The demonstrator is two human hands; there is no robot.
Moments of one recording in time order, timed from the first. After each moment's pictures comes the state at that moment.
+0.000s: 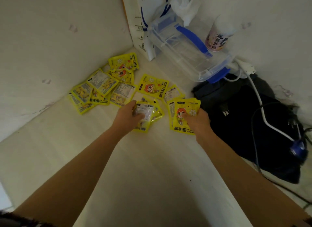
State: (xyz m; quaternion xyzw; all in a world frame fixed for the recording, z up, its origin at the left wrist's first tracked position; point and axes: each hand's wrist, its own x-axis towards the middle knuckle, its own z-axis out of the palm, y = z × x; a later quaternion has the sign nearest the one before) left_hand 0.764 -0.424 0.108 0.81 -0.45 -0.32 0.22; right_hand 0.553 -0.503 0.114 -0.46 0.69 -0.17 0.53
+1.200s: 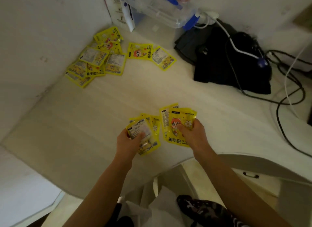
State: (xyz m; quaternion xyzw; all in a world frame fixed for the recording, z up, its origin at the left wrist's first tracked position) left_hand 0.718 -0.177 0.093 0.72 -0.19 -0.52 0.41; right_hand 0.528 -0.228 0.123 -0.37 0.73 -0.24 0.52
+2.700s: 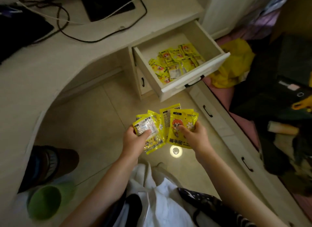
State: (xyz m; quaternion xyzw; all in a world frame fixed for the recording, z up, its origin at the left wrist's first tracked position) left_hand 0.392 0.200 0.114 0.55 -0.56 -0.62 0.06; right_hand 0.278 0.335 0.143 0.08 0.75 -0.55 0.35
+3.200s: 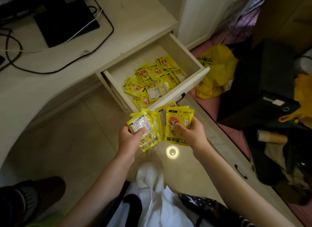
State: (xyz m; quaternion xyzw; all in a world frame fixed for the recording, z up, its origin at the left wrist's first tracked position) left_hand 0.224 0.171 0.098 0.54 -0.56 -0.63 0.03; right_hand 0.117 0.321 0.126 0.10 0.77 -0.54 0.33
